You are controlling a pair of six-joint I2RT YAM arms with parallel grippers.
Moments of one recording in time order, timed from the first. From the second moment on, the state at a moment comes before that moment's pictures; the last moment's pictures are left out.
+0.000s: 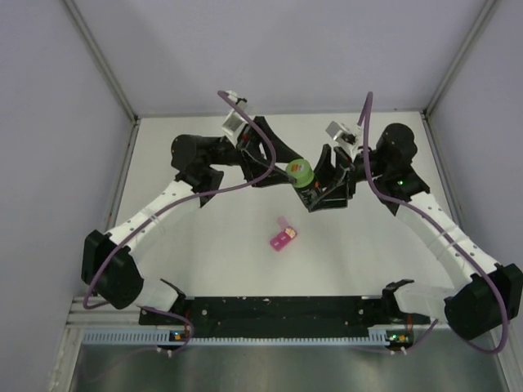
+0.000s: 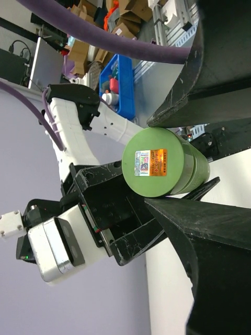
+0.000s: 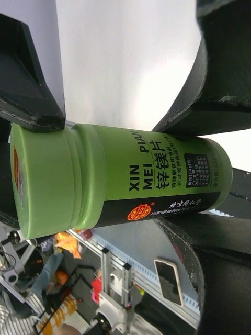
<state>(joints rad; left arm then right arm) -0.58 1.43 1.22 0.97 1.18 -0.87 0.39 1.19 1.07 0.24 -1.48 0.41</state>
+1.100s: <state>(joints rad) -0.53 1.39 1.17 0.77 1.08 -0.84 0.43 1.16 1.19 -0.16 -1.12 0.08</state>
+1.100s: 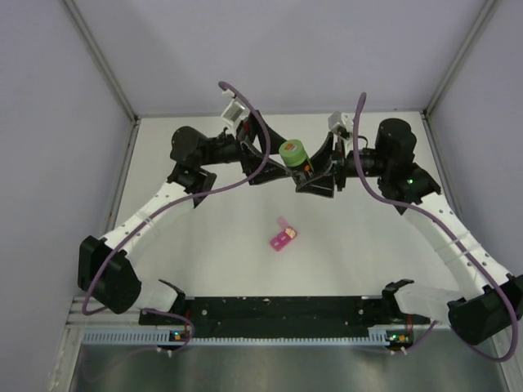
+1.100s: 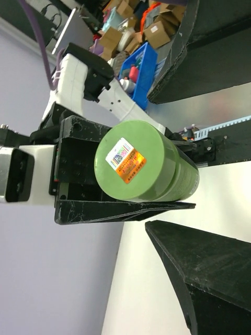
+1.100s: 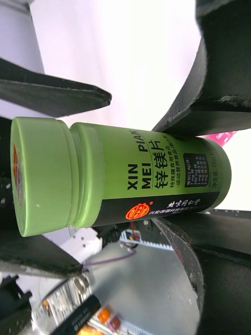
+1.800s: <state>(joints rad) -0.53 1.41 1.39 0.20 0.85 -0.55 0.43 1.16 1.20 -0.23 -0.87 0.03</state>
